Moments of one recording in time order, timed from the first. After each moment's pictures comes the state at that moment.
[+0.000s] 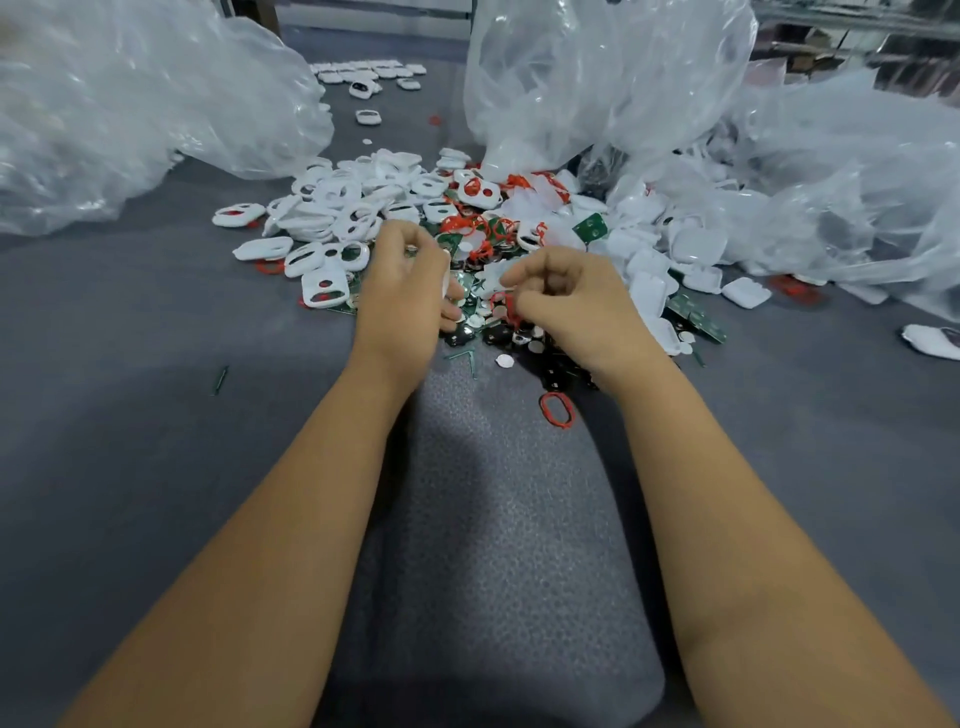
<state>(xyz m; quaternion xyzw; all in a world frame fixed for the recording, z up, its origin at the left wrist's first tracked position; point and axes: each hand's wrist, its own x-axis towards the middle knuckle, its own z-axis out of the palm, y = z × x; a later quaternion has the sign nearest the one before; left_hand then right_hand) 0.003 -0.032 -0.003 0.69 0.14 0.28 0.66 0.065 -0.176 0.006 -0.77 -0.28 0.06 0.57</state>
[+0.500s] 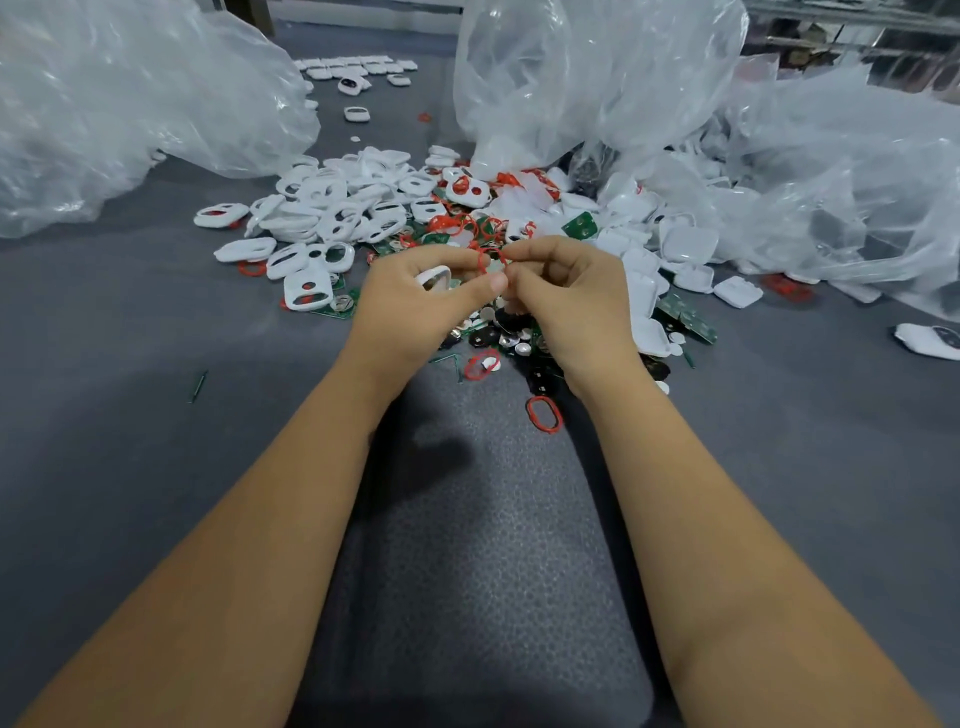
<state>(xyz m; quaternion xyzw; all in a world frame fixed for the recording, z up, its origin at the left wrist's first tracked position) 0.011 -0.032 -0.008 0.74 0.05 0.26 0.63 0.068 -0.168 0.000 -0.69 -0.20 0.01 0.70</state>
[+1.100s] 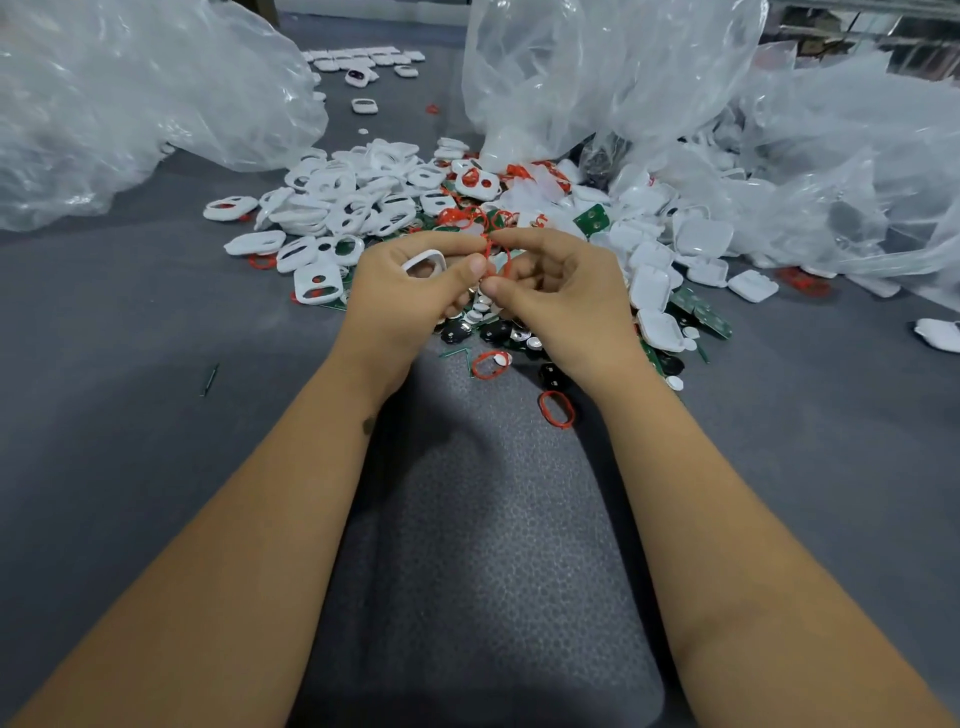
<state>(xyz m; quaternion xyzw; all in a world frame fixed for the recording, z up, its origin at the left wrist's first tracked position) 0.008 -0.024 -0.008 0.69 0.03 0.24 0.69 0.060 -0.164 0.003 -0.73 -0.27 0.02 0.63</state>
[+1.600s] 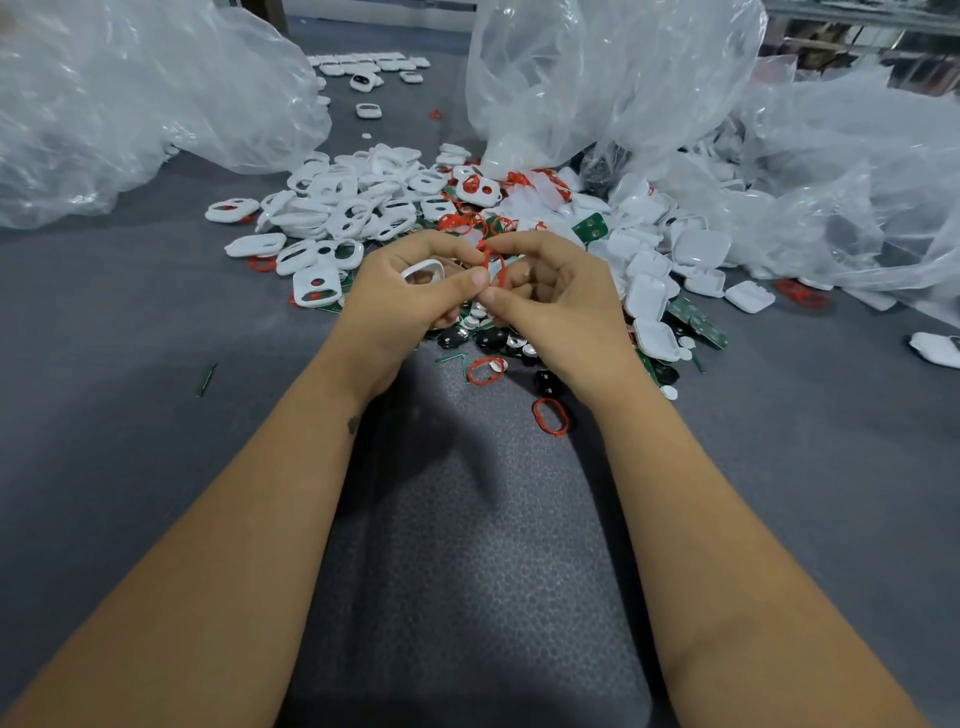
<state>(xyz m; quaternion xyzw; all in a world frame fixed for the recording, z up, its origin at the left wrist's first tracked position) 0.009 -0.014 -0.012 0.70 0.00 0.19 0.69 0.059 -0.166 0.003 -0.70 -0.28 0.05 0.65</state>
